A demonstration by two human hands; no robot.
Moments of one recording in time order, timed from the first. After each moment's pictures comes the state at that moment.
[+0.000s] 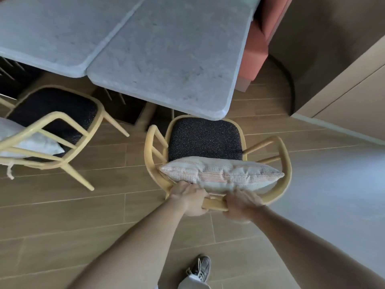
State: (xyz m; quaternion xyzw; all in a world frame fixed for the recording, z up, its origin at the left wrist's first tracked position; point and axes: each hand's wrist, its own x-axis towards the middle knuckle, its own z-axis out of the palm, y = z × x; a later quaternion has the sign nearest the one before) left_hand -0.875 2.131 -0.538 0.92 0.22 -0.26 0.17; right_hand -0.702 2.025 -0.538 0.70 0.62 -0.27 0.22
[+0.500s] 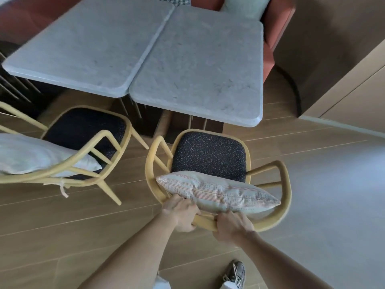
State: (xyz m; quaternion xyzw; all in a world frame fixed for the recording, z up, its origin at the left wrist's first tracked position) left_hand -1.075 2.207 -0.521 0.94 0.16 -0.28 0.13; right_hand -0.929 2.072 -0.539 0.75 0.57 -0.28 0.18
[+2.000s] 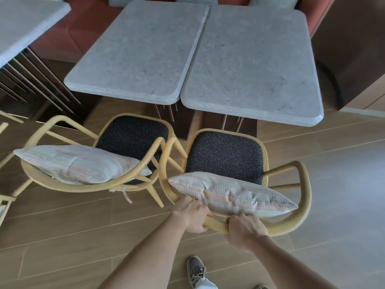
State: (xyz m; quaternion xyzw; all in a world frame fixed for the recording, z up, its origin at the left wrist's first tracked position) left_hand -1.226 2.317 -0.534 0.95 0.12 -0.27 0.08; right_hand -1.086 2.173 -0.538 0.77 0.56 -0.27 0.17
